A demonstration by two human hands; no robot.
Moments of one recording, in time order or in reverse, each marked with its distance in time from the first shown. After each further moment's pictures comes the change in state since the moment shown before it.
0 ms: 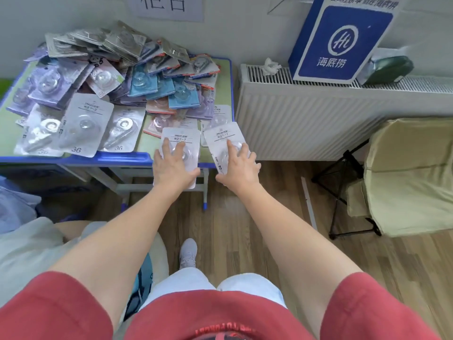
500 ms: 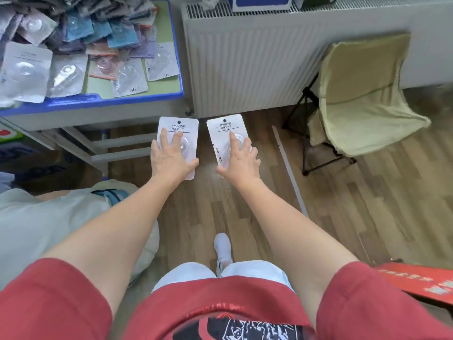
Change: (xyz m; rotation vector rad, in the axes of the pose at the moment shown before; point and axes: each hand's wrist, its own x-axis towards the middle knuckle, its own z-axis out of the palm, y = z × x) left_hand -0.194 0.051 0.064 0.004 -0.073 0.132; right_hand -0.205 0.114 0.061 0.181 0.028 0.195
